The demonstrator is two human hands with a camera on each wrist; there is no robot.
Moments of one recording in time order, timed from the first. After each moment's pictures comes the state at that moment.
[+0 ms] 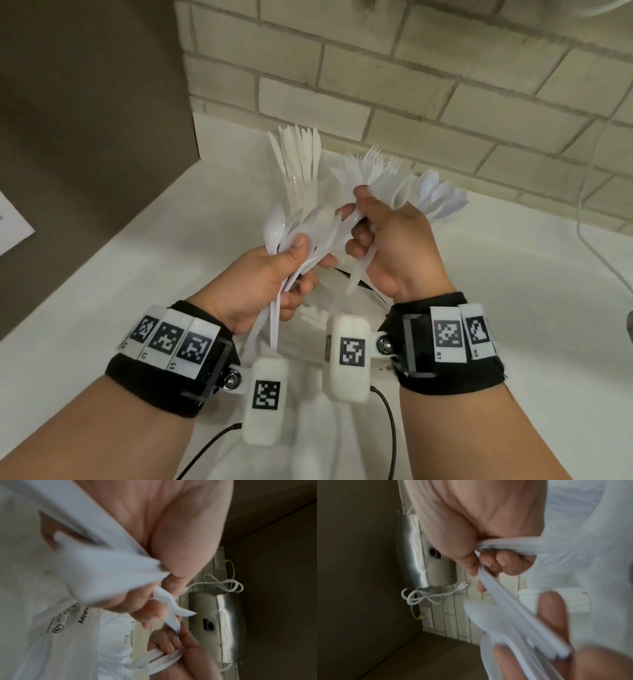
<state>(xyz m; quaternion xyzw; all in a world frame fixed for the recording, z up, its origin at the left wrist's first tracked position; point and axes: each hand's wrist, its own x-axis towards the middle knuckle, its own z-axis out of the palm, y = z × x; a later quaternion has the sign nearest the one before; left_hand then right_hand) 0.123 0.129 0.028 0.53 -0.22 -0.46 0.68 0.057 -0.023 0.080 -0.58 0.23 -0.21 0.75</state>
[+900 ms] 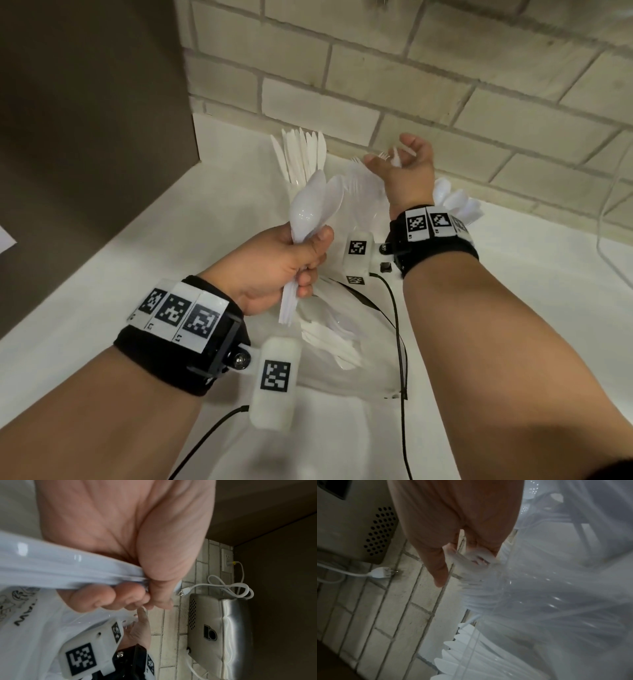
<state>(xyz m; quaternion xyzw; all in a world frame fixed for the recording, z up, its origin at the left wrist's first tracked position) 0.150 0.097 0.040 0.53 -0.21 -0.44 0.69 0.168 -0.132 0.052 -0.67 0.28 -0.35 0.59</state>
